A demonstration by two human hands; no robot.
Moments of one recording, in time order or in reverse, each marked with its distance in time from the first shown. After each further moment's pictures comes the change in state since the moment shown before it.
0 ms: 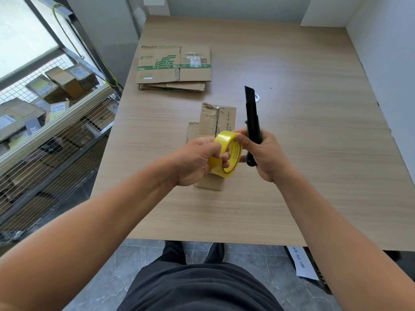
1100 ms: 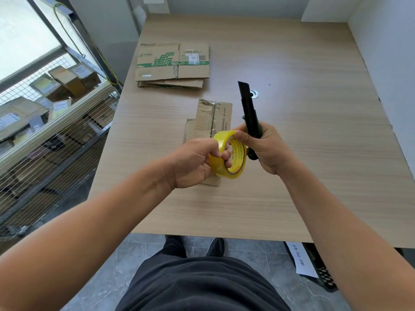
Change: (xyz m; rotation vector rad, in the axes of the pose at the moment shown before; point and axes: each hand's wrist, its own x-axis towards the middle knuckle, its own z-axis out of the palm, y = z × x) left_hand -0.011 -0.006 0.024 -0.170 -0.043 -0.059; right_hand -0.005 -0.008 -0.021 -0.019 -0.130 -0.119
